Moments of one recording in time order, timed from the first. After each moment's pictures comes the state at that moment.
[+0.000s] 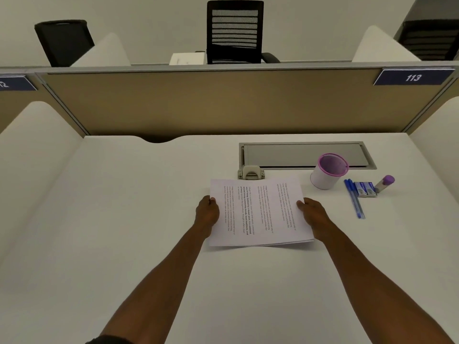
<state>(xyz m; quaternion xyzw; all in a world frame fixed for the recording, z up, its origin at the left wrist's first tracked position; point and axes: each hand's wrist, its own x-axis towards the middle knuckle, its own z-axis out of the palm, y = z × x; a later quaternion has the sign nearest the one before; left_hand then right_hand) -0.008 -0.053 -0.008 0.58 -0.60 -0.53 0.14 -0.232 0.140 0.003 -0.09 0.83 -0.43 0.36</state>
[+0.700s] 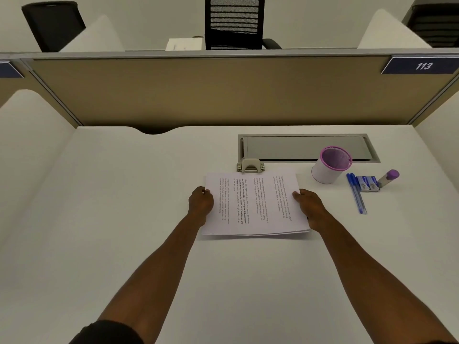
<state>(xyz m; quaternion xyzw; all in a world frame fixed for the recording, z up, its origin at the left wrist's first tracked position) -0.014 -0.081 -0.021 0.61 -0.61 -0.49 0.13 -0.239 0.123 -0.005 -0.09 0.82 -0.43 0.38</state>
